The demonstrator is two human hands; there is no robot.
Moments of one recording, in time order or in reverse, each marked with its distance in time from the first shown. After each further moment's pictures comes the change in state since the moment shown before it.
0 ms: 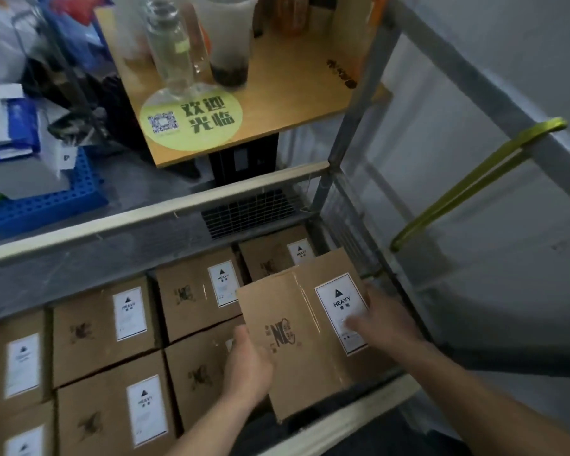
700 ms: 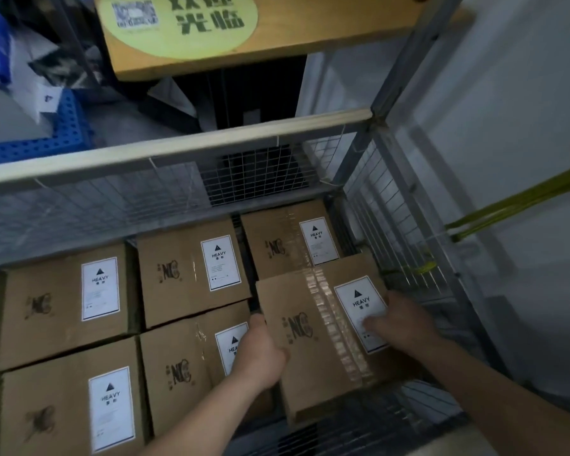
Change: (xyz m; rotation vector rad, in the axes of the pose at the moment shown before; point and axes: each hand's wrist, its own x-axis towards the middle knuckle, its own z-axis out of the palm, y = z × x) left_hand 0.106 -0.047 0.068 0.040 -0.190 -0.005; right_hand 0.105 0.055 0.071 -0.075 -0.160 0.035
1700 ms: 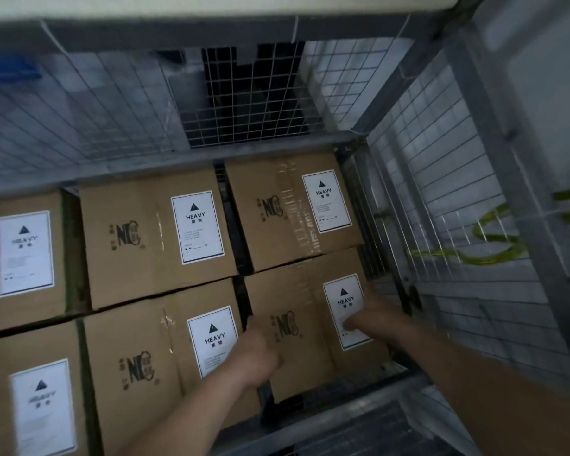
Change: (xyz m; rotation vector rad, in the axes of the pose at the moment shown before) left_hand 0.087 -0.057 0.048 -0.026 -0.294 -0.182; right_hand 0.107 0.024 0.092 0.001 -0.289 0.161
